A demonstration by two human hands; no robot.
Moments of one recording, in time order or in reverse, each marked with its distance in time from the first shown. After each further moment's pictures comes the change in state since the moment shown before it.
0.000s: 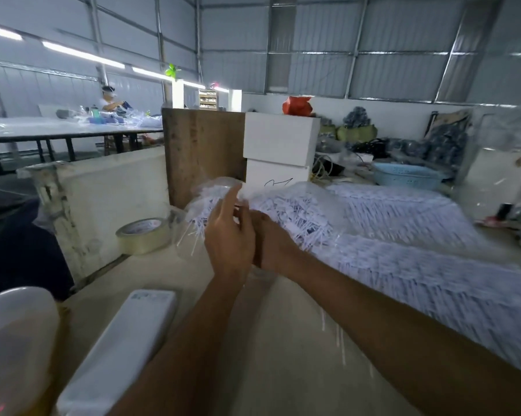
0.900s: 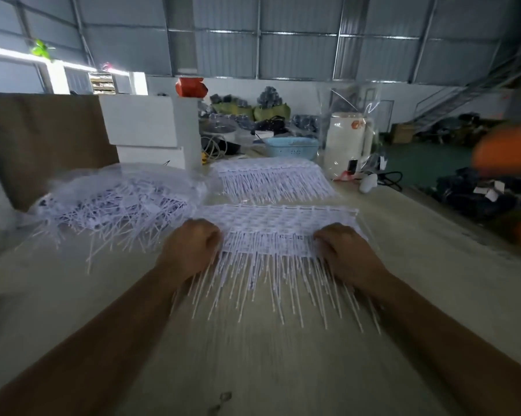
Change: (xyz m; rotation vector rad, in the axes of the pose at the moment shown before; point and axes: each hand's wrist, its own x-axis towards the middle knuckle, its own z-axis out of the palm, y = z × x) left_hand -0.105 0.077 0.095 0.247 -0.920 0.412; right_hand -0.342 0.187 -0.085 0.087 0.123 0.634
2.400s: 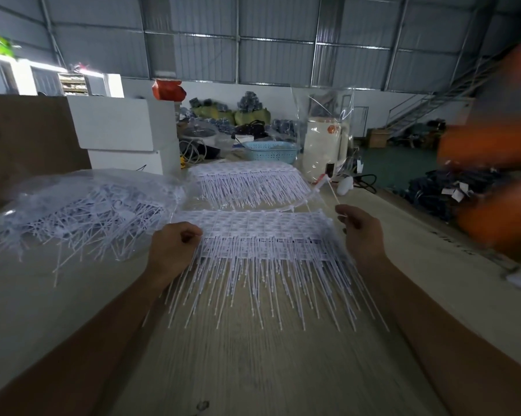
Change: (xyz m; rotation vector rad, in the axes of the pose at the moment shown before) left_hand 0.011 0.005 0.021 -0.373 0.202 -0.247; right_hand 0.013 0.059 -0.012 0.647 0.496 0.530
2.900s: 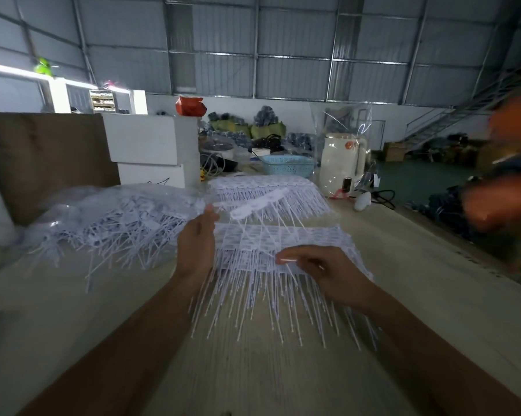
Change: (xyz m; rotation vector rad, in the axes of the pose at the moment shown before) left_hand -0.003 0.050 -0.011 -0.475 0.167 -0.279; right_hand -0.072 -0.064 0.025 -0.017 -0.751 -0.555
